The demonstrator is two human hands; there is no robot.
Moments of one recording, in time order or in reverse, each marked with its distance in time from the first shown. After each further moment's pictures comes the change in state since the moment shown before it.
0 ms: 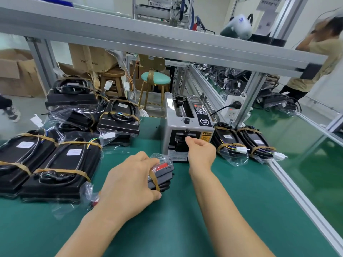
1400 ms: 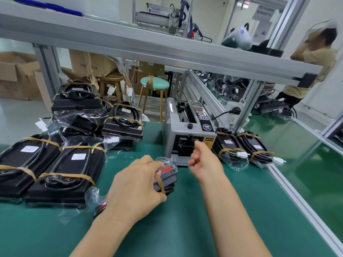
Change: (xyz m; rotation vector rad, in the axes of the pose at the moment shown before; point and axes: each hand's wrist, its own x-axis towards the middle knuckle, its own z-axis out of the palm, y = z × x) left_hand 0.002 -0.001 -0.001 -0.036 -0.002 -0.045; right_hand -0.020 -0.023 -0.010 0.395 -0.145 0.340
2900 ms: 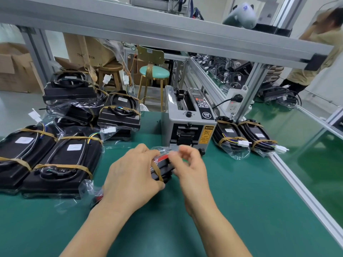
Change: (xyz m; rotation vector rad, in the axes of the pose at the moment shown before) left_hand 0.001 0.007 -0.001 0.048 0.033 -0.052; right_hand -0.052 0.045 -0.026 -0.396 -0.299 -0.319
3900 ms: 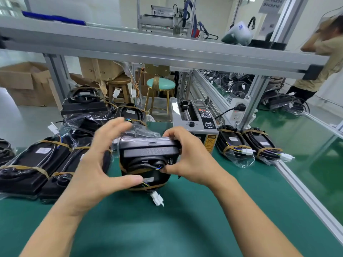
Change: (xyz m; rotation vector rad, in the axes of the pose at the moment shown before) left_hand -0.004 -0.063 -0.040 -0.810 0.216 0.362; right_hand 0.034 -0.059 -0.011 -0.654 -0.476 -0.694
